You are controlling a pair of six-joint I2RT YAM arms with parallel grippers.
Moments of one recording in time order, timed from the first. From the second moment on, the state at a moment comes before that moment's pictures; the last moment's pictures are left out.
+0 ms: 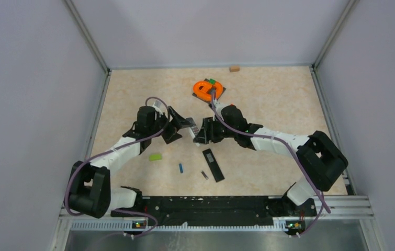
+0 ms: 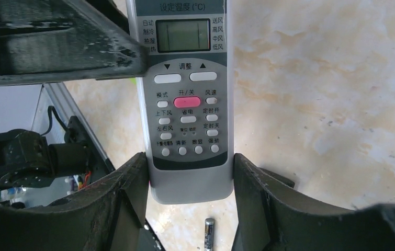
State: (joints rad) left arm -0.28 1.26 0.65 0.04 0.48 -1.00; right arm 0.76 1.57 0.89 0.14 -0.33 0.58
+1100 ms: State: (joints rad) left arm -0.32 1.36 0.85 -0.28 0.31 -0.96; right arm 0.87 1.64 0.95 0.07 -0.29 0.51
